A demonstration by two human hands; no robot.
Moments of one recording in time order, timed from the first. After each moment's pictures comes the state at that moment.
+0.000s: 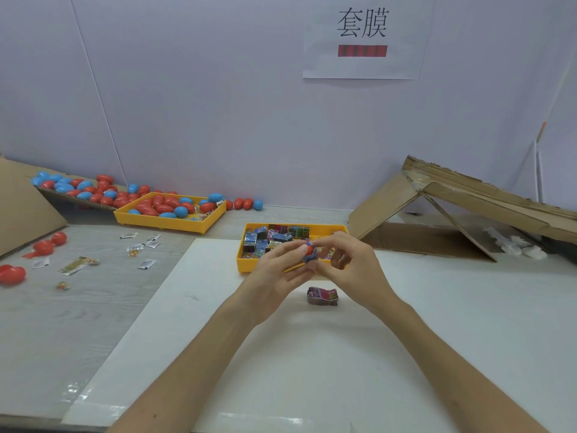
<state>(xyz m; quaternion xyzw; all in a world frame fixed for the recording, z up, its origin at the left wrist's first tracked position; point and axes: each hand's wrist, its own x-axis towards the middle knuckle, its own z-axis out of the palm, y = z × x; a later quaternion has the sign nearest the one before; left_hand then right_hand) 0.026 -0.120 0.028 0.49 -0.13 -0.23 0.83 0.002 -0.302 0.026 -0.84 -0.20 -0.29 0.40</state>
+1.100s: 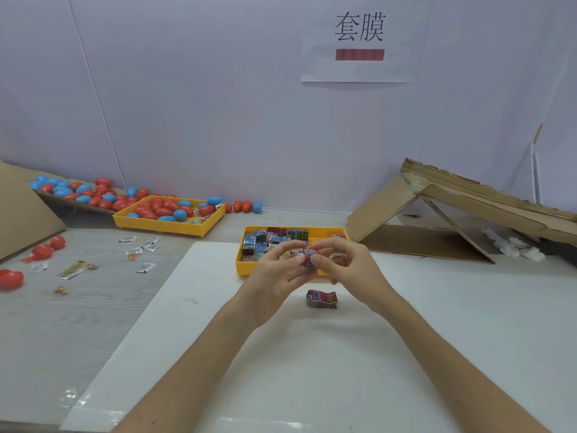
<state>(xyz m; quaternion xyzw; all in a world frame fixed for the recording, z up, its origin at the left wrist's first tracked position) 0.023 -0.119 0.031 0.45 -0.16 -0.23 0.84 0.006 -0.304 0.027 -0.79 -0.14 -0.15 0.57</state>
